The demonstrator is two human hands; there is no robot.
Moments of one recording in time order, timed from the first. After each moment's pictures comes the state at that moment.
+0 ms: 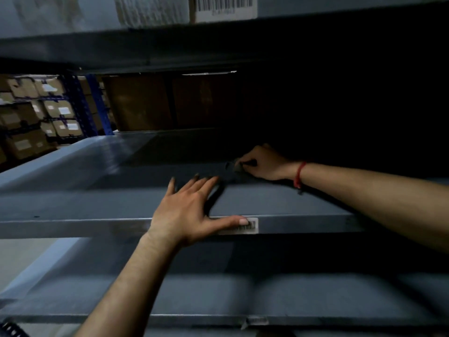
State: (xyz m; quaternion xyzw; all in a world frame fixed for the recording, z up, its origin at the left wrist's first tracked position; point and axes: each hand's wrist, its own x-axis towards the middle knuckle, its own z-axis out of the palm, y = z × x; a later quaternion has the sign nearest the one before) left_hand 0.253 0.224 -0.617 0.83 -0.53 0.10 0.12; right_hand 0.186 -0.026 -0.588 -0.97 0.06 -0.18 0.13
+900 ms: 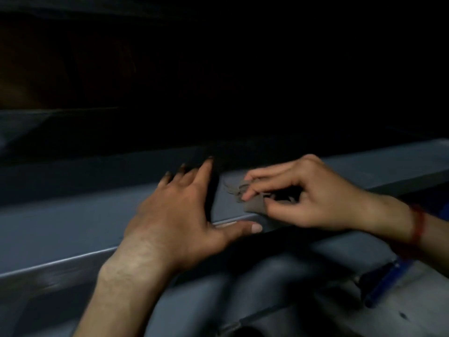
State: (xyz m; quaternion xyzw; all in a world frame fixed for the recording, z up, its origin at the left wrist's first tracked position) left_hand 0.239 0.176 -0.620 0.75 -0.63 0.02 0.18; right_hand 0.050 0.045 -0.603 -0.95 0.09 -0.26 0.15
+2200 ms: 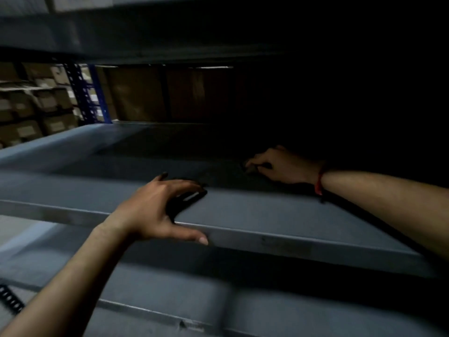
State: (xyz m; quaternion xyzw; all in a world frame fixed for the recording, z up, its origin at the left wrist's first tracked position) left_hand 0.196 0.160 -0.605 0.80 -0.58 0.07 0.16; right_hand 0.095 -0.149 -0.581 -0.99 0.01 -0.12 0.08
